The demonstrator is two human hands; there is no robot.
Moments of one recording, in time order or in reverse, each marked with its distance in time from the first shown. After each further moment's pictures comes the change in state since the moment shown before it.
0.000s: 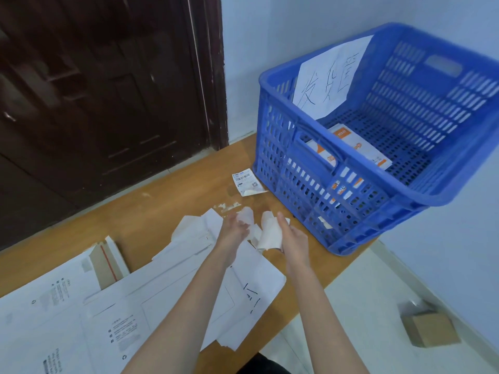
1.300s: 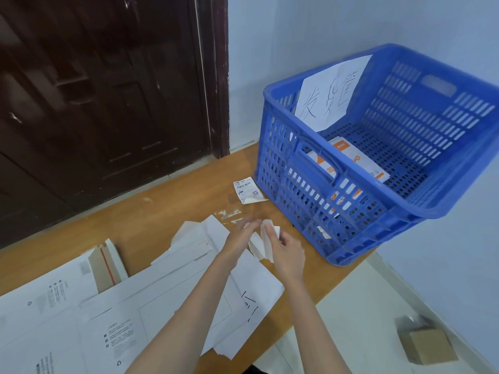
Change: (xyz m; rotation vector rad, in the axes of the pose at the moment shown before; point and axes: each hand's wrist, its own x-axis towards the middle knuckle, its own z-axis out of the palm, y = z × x) left_hand -0.012 0.014 0.013 0.350 -0.099 0.025; right_hand 0.000 0.016 0.004 -0.518 0.071 -0.366
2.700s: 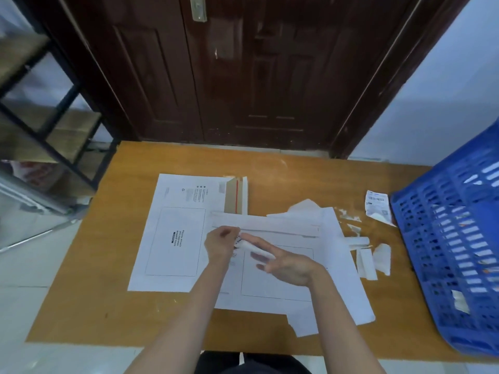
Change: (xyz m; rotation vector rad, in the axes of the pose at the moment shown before) left_hand -0.115 -0.159 -0.190 -0.384 0.977 -0.117; right_hand -0.100 -0.030 0.150 -0.135 -1.726 0.106
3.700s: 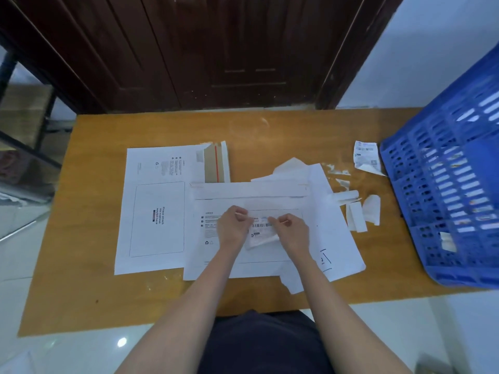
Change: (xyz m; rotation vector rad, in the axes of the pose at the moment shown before) left_hand -0.018 -0.033 0.047 0.330 -0.195 0.109; right_hand 0.012 0.075 -0.022 -0.234 1.154 0.100
